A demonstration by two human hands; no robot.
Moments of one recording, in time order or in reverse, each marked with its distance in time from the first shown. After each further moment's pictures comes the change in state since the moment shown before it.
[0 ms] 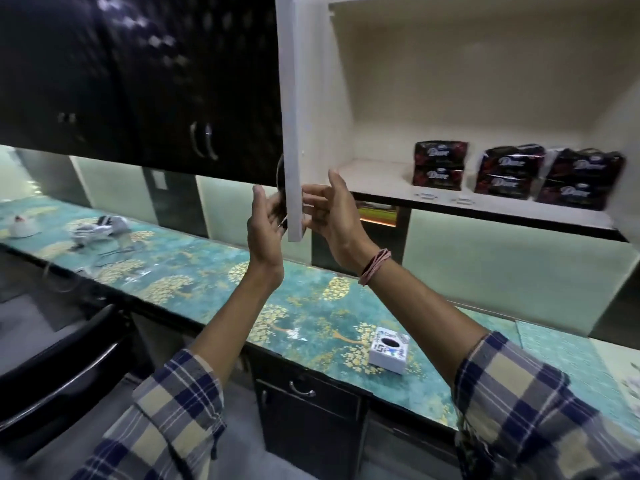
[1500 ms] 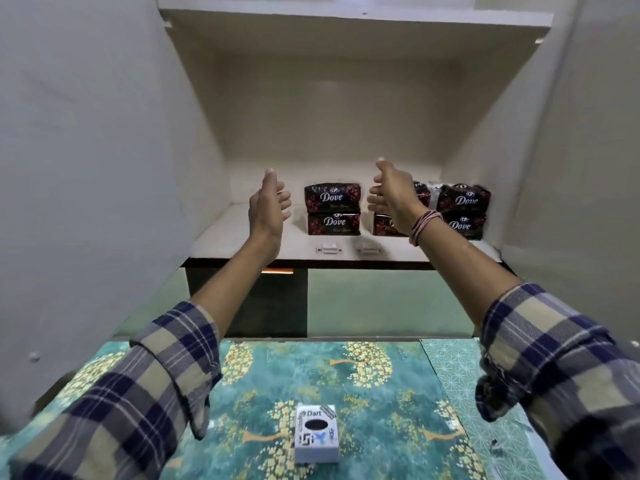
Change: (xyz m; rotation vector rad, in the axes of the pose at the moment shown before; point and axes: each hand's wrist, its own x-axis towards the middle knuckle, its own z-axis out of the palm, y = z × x) left_hand 0.205 -0.080 0.229 -0.010 -0.399 -0.149; right_hand 0.166 -0.110 -0.283 -0.365 0.693 -0.098
